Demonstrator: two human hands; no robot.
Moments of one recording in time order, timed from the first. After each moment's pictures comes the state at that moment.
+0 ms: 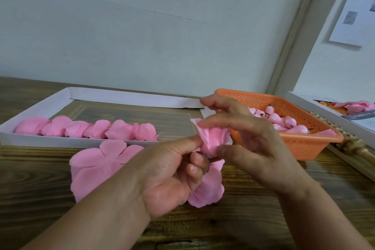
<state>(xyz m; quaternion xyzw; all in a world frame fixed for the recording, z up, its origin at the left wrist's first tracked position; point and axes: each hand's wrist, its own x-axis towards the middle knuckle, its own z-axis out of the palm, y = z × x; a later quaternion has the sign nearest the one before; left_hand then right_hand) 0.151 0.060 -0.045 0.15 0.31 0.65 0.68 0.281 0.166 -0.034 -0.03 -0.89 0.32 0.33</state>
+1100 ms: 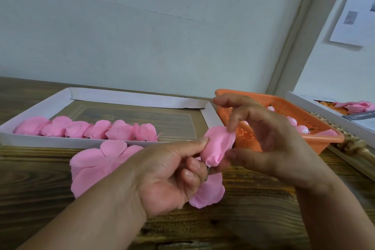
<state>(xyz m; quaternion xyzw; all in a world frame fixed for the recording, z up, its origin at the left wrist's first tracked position) 0.147 0.060 -0.044 0.14 0.34 0.59 0.72 0.297 0.175 -0.024 -0.05 -0.90 0.30 0.30</state>
